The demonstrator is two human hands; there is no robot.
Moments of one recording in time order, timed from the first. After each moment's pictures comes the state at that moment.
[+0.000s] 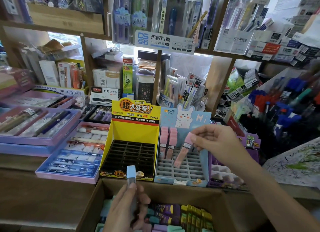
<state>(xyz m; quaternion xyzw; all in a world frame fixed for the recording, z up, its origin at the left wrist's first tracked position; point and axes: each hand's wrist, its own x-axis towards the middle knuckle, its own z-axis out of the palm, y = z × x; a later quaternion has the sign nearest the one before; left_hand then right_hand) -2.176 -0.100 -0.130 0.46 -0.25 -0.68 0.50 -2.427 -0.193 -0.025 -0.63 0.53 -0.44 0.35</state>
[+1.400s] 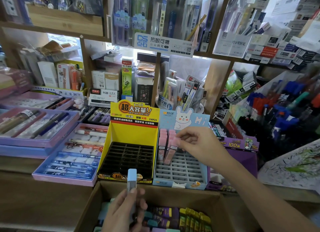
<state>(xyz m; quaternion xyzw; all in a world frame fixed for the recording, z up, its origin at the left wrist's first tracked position) -2.178 -0.105 -0.129 0.51 -0.24 -0.65 0.51 -2.403 -0.217 -0.039 -0.72 0.54 -0.36 0.24</state>
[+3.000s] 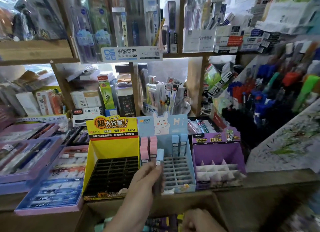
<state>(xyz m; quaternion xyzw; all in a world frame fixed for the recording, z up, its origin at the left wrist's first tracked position) -2.250 -0.173 -0.111 0.43 -0.44 -0.64 0.46 -2.427 -0.102 -0.164 -0.61 0.68 -0.12 0.39</state>
